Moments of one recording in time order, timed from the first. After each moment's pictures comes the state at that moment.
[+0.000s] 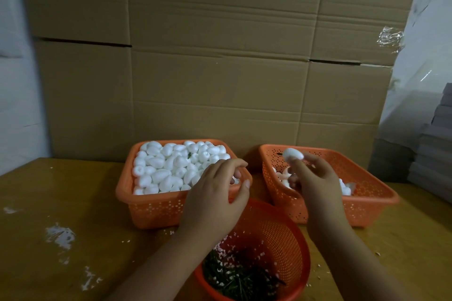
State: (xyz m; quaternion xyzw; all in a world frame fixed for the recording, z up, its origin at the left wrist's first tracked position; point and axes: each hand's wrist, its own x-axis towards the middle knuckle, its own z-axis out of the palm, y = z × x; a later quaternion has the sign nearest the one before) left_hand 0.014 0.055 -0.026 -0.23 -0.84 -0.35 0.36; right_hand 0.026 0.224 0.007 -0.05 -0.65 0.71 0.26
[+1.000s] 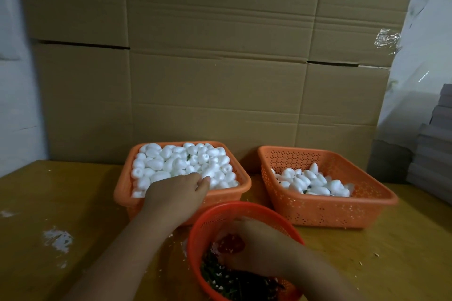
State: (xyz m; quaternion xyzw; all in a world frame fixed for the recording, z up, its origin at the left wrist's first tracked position) left_hand -0.017 0.005 -0.018 -0.04 -0.98 -0.13 0.16; right_hand 0.034 0.187 -0.037 0.29 -0.94 0.20 -0.01
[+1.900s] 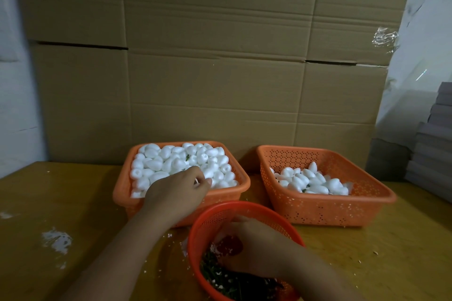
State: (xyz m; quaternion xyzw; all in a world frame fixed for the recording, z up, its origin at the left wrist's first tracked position) left_hand -0.019 0.001 -0.016 -0.06 -0.96 -0.21 0.17; right_hand 0.032 0.188 -0.044 0.29 -0.94 0.19 -0.01
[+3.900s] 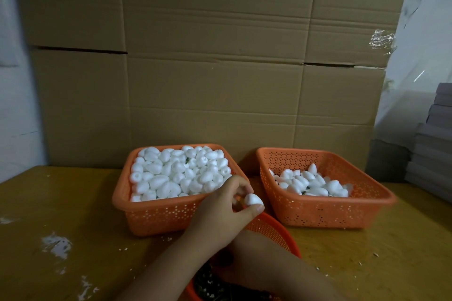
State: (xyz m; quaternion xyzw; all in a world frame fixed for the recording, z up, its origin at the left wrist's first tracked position) left_hand 0.007 0.062 -0.039 -0.25 -0.82 -0.50 0.15; right_hand 0.037 0.174 -0.058 0.28 -0.95 0.15 0.03
